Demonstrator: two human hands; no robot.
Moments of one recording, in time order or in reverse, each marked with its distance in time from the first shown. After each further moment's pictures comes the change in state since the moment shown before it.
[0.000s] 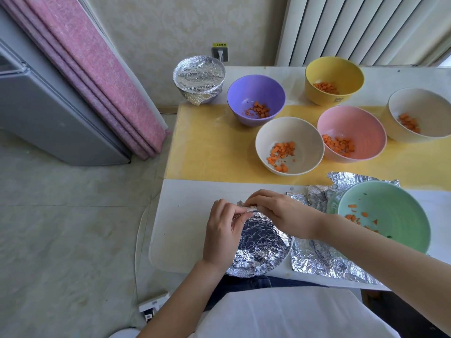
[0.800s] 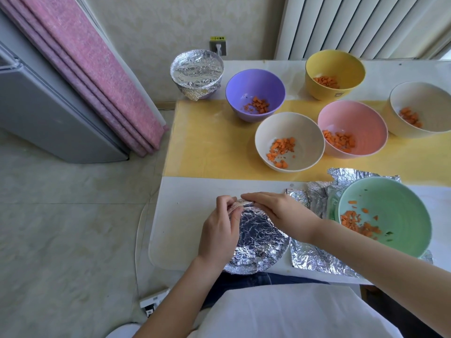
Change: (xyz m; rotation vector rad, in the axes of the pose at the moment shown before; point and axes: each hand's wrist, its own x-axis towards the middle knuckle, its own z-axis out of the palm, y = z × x) left_hand -0.001 0.002 -0.007 0.012 -0.183 -0.291; right_hand -0.004 -0.007 0.011 -0.013 0.156 0.020
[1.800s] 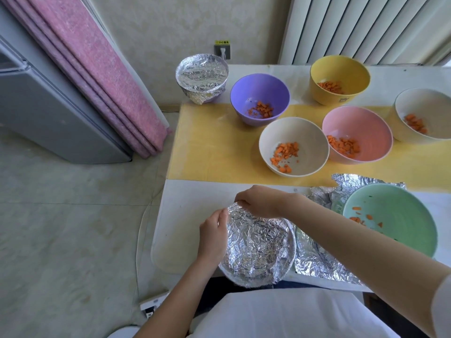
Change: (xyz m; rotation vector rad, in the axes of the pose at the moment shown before) left_hand 0.007 -0.016 0.001 -0.120 -0.049 -0.451; right_hand 0.072 0.001 0.010 -0.244 -0.446 0.189
